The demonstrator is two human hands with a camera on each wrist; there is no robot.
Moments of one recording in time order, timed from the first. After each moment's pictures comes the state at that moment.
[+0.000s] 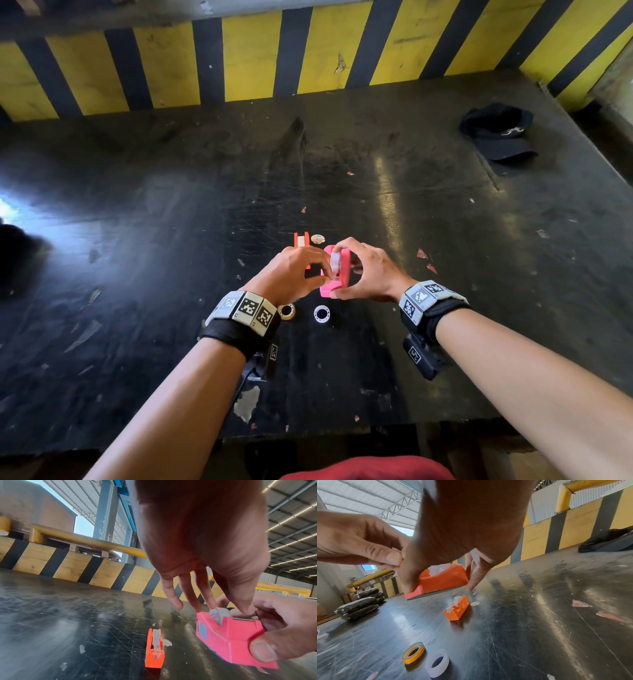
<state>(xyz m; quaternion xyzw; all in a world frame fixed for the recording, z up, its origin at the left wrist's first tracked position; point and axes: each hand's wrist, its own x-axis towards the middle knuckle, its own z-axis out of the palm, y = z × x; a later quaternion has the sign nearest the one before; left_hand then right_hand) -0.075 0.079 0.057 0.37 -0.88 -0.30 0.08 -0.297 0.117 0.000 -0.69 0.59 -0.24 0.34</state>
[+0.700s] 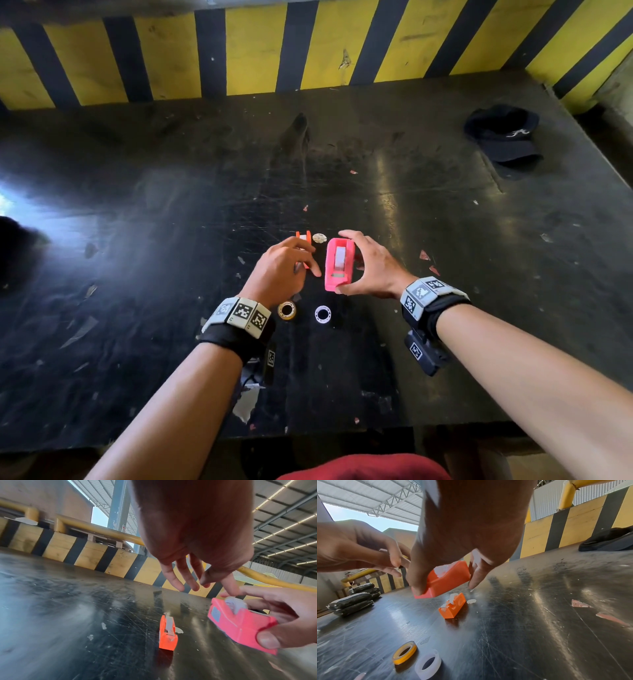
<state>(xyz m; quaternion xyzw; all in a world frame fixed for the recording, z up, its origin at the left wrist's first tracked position) -0.059 0.076 0.039 0.45 -0.85 -0.23 0.16 -0.300 0.105 -0.006 -0.69 0.61 -0.22 0.32</state>
